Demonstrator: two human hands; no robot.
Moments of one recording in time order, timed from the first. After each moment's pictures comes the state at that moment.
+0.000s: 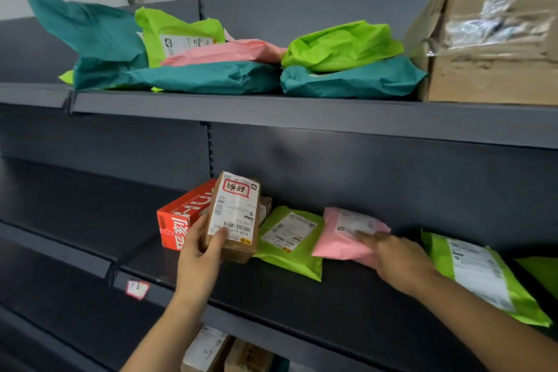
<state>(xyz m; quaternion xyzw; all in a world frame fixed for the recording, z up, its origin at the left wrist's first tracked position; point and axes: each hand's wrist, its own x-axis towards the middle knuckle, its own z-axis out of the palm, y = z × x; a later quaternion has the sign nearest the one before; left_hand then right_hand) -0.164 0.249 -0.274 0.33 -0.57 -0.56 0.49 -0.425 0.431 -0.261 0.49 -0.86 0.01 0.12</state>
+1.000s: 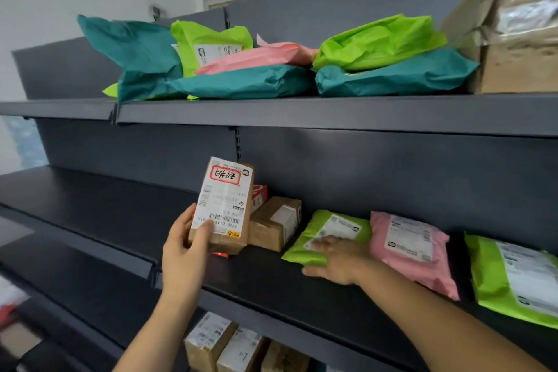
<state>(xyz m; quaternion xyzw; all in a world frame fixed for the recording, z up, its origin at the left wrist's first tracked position) -0.110 0.226 -0.247 0.33 -0.56 -0.48 0.58 -0.347 0.317 -0.266 0.55 -0.83 -0.06 -0.09</state>
